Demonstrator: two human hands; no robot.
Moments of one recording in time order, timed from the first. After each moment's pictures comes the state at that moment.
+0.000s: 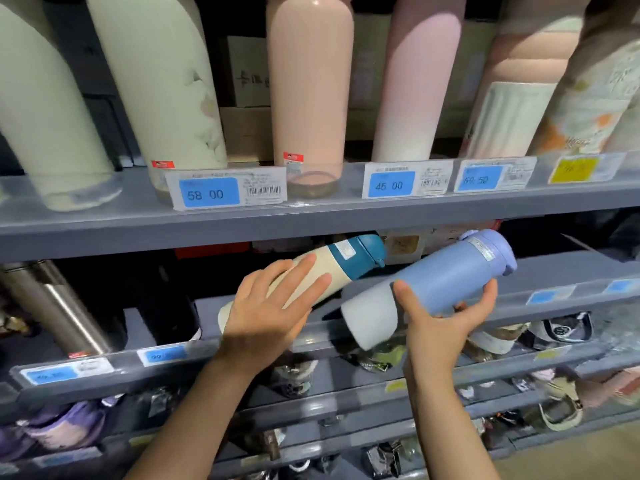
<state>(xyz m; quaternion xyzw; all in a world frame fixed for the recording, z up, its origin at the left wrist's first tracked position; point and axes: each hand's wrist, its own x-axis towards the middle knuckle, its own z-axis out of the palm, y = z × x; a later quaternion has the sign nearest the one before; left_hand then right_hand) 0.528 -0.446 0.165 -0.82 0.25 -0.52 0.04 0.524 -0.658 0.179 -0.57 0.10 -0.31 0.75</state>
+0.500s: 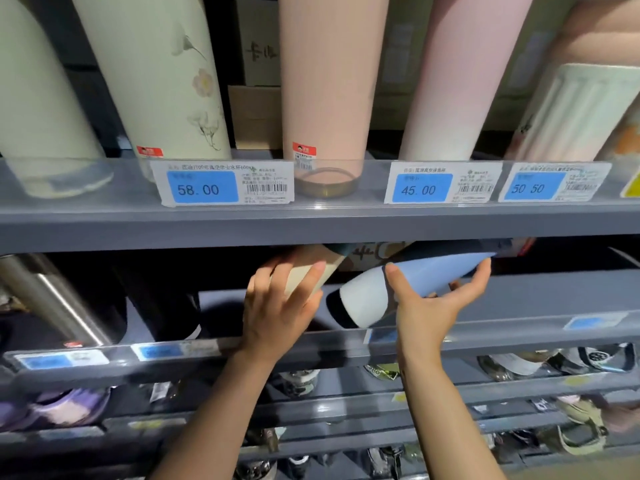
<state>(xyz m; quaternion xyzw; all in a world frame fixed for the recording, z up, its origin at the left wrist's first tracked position) 0.578 -0.454 0.120 -0.81 0.11 -0.58 -0.01 0.589 -0.640 0.163 -0.61 0.07 -0.30 0.73</state>
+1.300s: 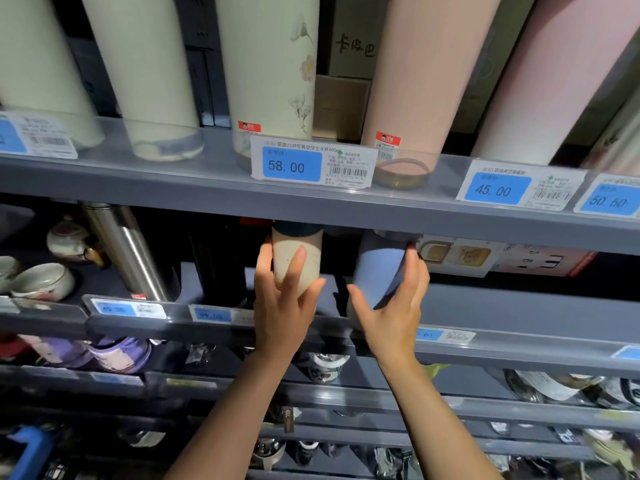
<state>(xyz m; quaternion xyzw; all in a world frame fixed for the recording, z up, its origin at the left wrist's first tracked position) 0.536 -0.429 0.111 -0.82 -0.03 -0.54 -0.20 0.566 -0.577 0.140 -0.81 -0.18 -0.32 0.47</state>
